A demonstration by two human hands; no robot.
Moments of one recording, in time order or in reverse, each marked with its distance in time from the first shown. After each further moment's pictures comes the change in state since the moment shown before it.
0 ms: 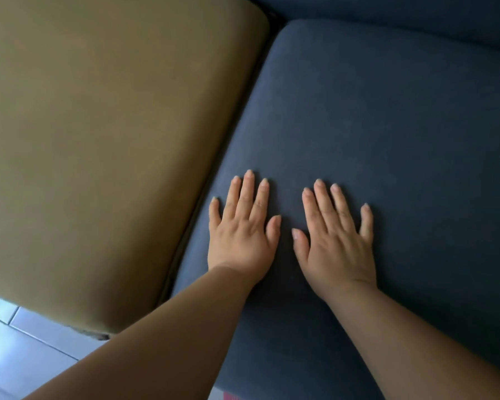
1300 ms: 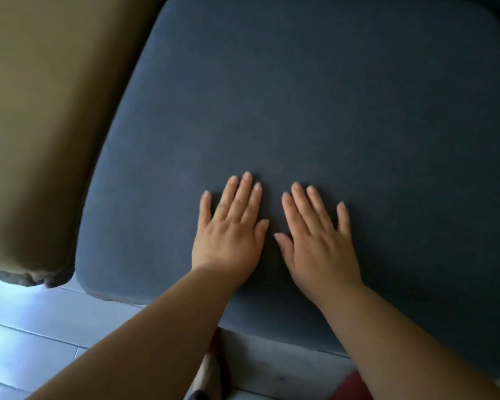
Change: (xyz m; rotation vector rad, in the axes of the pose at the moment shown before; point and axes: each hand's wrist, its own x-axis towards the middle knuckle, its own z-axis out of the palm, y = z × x) left_hand -0.131 0.166 0.043 0.122 0.057 0.256; right_hand -0.181 0.139 -0.012 0.148 0.063 0.026
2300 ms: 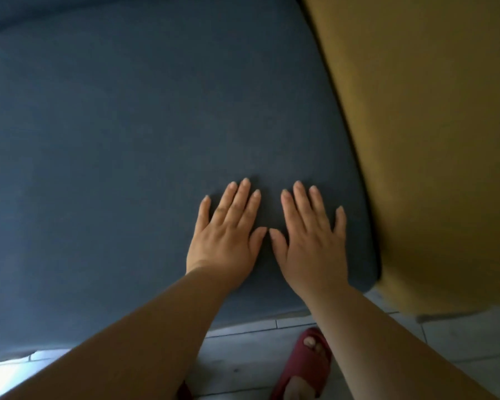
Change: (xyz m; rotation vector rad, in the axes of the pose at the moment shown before) left_hand -0.008 0.229 0.053 0.137 -0.154 0.352; right_hand -0.136 0.197 -0.012 0.022 0.017 0.435
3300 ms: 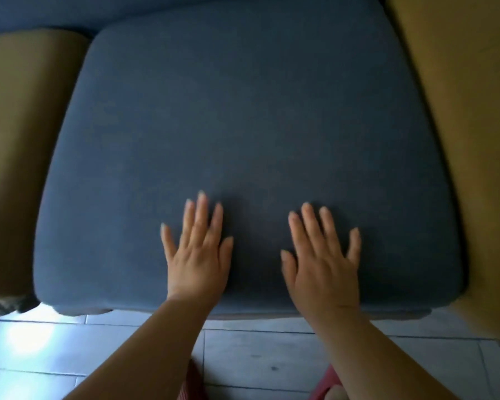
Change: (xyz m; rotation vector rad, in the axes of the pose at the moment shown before) left_hand -0.102 -0.126 -0.003 -0.061 0.237 -0.281; right_hand -0.035 -0.111 0.013 0.016 -0.009 -0.101
